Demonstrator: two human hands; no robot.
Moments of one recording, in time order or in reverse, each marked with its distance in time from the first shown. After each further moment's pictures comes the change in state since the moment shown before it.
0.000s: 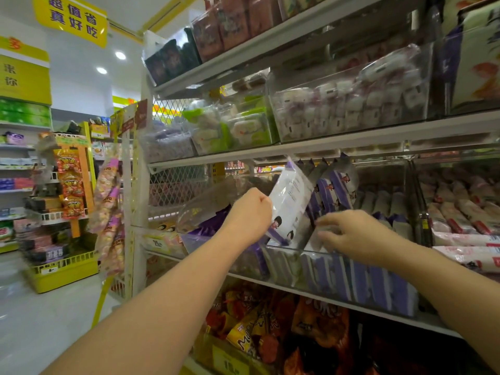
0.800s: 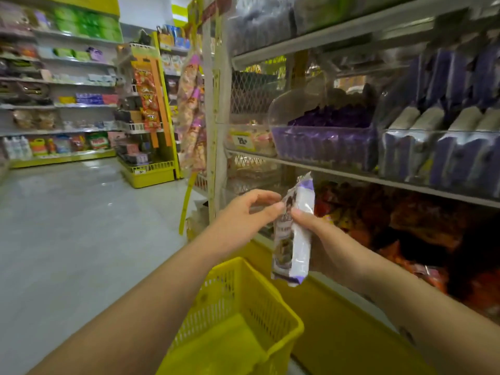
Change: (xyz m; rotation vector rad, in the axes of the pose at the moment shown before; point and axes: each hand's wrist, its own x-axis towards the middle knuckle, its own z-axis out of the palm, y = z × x) left_hand -0.168 -0.197 -0.048 -0.330 -0.080 -0.198; right_hand -0.076 -0.152 0.206 1.405 -0.669 0.150
